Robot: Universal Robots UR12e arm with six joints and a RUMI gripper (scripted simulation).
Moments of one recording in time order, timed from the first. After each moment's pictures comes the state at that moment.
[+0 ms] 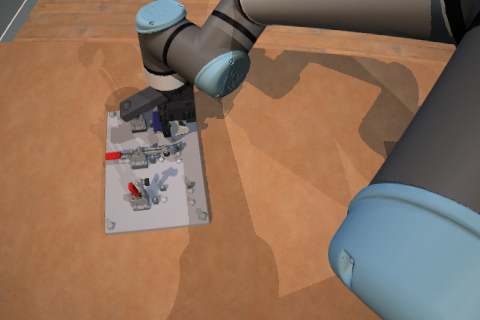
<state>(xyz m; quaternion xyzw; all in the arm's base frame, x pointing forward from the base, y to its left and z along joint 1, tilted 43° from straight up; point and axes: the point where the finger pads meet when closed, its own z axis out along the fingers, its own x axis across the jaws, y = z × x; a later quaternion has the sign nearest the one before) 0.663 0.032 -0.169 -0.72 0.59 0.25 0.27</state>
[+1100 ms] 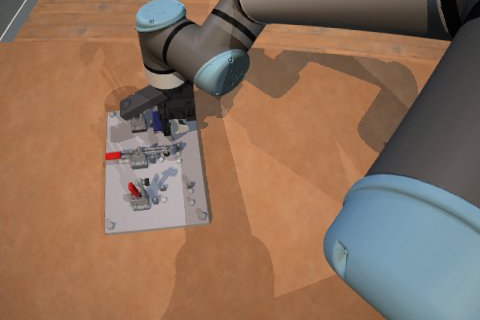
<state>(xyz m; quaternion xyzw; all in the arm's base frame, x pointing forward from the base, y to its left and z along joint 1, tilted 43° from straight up) 0.663 0.029 -0.172 -0.72 0.59 0.25 0.27</state>
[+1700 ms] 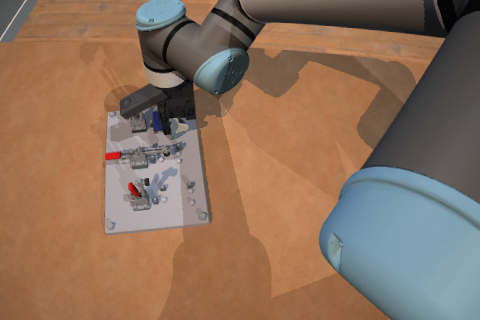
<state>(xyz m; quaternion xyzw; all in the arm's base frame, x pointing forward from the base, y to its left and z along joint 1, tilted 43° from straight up) 0.664 0.026 -0.174 -0.72 0.59 0.25 0.27</state>
